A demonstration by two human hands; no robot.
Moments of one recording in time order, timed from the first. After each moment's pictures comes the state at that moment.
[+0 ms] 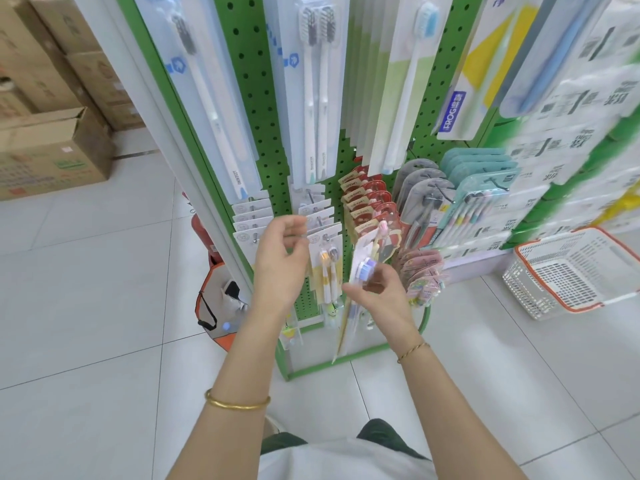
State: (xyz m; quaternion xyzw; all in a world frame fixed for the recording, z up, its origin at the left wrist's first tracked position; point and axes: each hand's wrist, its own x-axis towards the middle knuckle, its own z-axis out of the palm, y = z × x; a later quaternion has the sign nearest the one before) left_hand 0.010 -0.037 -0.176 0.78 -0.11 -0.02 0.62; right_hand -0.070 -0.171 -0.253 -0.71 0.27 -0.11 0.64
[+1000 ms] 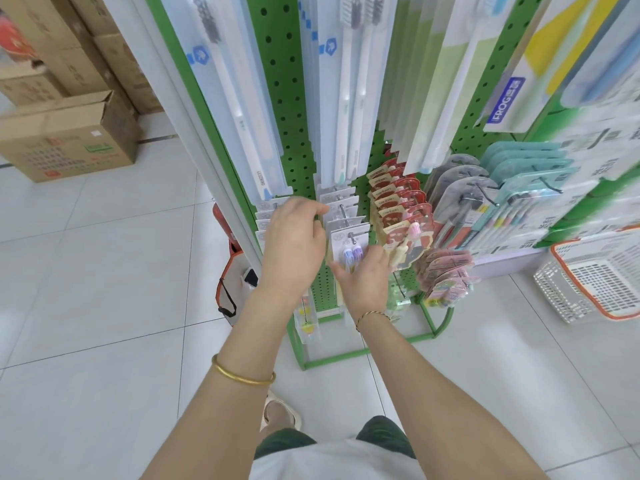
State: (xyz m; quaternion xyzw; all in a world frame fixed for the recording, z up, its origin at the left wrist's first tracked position) left_hand 0.051 -0.033 -0.165 0.91 -0.21 0.07 0.35; right_hand 0.015 -0.129 -0.280 -0.84 0.33 -0.16 0.40
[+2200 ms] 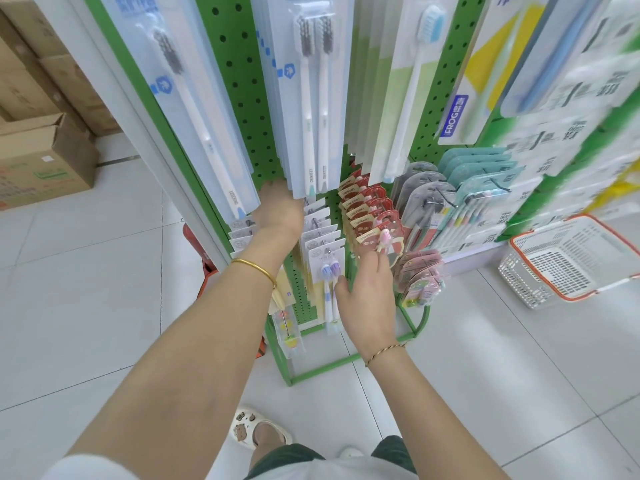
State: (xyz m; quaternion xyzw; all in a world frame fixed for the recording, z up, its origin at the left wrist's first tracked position) left_hand 0.117 -0.088 -0.152 0.96 -0.09 -0.01 0.27; right_hand -0.035 -0.131 -0.217 -0.88 0.29 -0.20 0.32
